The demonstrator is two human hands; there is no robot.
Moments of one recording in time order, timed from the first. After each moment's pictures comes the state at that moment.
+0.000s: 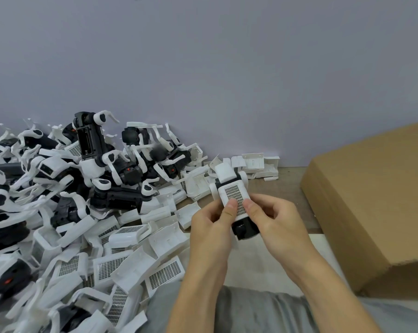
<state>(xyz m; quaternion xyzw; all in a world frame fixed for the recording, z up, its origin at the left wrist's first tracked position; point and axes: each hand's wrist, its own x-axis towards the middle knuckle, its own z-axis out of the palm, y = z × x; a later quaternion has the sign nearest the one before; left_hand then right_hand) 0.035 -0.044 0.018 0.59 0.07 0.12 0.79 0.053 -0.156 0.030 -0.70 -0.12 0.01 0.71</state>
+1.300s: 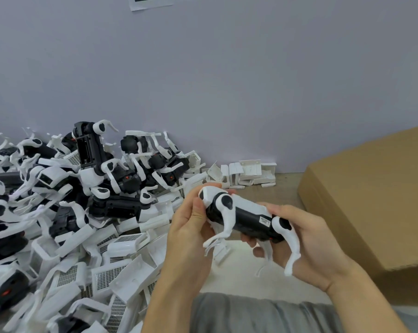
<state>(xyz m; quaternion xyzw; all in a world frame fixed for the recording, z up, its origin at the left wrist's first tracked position) 0.018 -0.019 0.044 0.49 -0.02 0.13 0.86 0.055 -0.197 0.044 -0.50 -0.13 0.29 0.81</state>
